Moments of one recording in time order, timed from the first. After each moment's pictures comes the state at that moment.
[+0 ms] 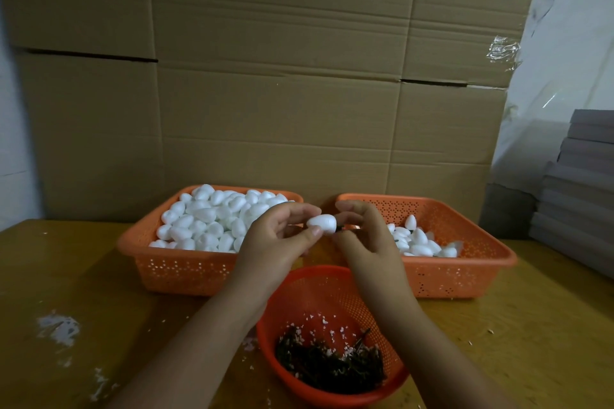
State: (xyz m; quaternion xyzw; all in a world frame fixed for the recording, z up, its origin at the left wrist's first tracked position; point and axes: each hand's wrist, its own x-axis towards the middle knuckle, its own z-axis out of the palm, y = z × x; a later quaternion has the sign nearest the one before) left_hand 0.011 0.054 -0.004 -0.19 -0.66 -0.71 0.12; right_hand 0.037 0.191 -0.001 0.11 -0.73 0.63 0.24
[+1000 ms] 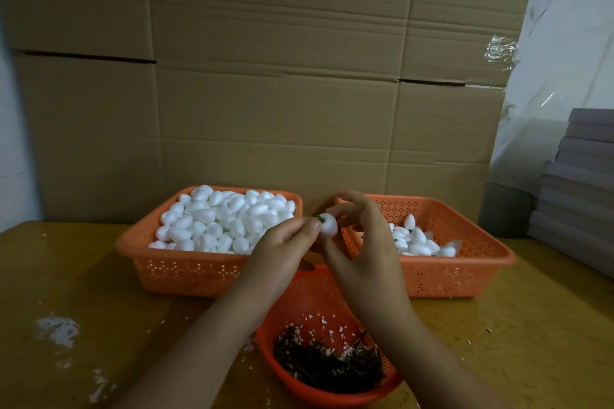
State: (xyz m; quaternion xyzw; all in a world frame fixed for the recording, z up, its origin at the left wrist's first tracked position) left_hand 0.015 0.058 -0.006 -0.21 -0.69 -0.69 0.05; right_hand 0.036 0.189 -0.010 0.18 -0.77 0.43 0.43
